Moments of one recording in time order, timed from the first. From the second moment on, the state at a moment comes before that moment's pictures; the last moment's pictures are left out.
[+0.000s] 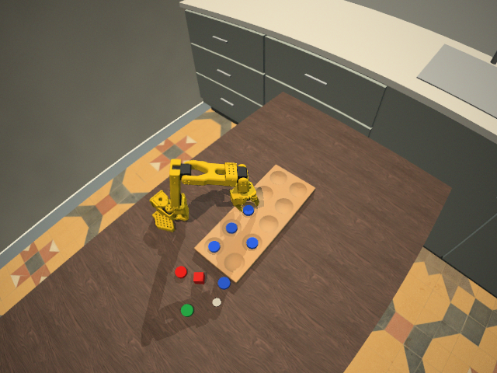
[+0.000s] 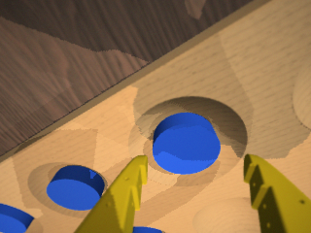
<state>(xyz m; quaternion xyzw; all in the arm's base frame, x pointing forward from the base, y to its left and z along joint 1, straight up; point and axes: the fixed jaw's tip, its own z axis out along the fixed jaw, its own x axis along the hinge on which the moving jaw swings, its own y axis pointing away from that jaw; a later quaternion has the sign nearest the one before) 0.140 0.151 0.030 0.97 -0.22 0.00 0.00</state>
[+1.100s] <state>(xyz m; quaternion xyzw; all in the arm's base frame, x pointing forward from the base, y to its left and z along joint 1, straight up) 0.138 0.149 0.058 0.97 -0.22 0.00 0.00</state>
